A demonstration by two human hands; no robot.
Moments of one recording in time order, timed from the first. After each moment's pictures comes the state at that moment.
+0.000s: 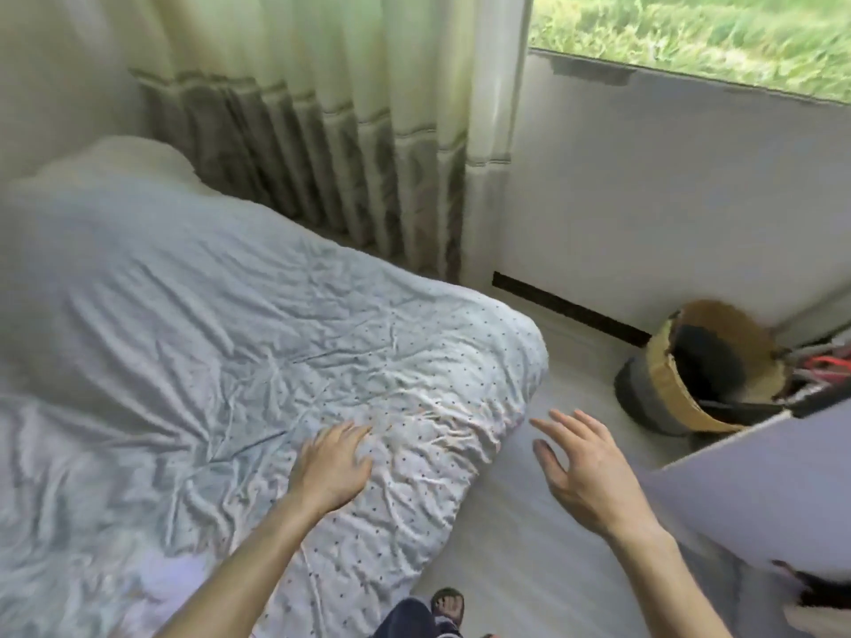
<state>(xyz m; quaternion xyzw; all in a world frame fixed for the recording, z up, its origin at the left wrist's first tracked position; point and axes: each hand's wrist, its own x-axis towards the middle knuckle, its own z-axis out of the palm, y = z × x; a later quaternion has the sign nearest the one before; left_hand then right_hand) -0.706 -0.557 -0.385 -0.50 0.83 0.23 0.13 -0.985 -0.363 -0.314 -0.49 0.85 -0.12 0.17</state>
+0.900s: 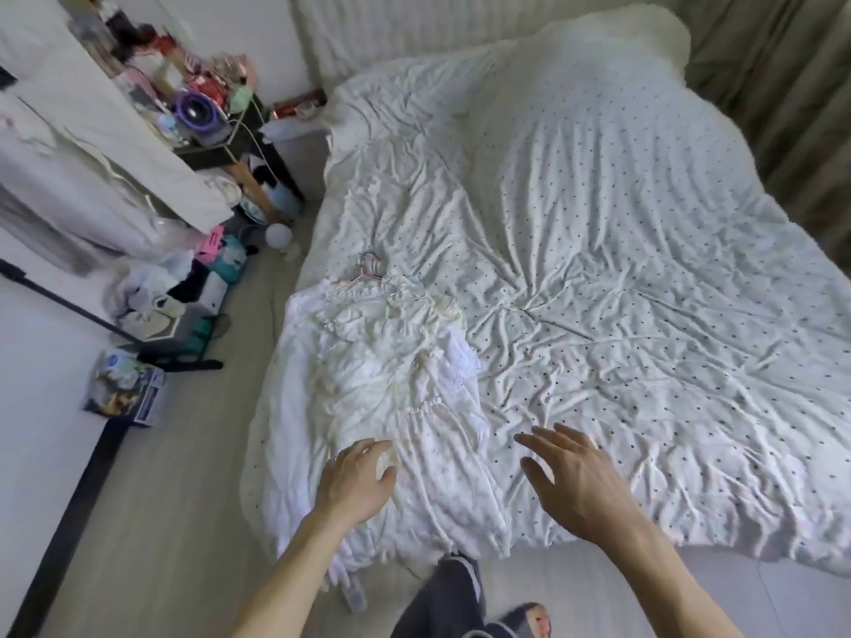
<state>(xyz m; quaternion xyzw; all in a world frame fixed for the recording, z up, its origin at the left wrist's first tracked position) -0.403 -0.257 -0.400 -0.85 0.44 0.30 0.03 -0.683 -0.401 -0.360 -0.86 0.42 0.06 0.28</state>
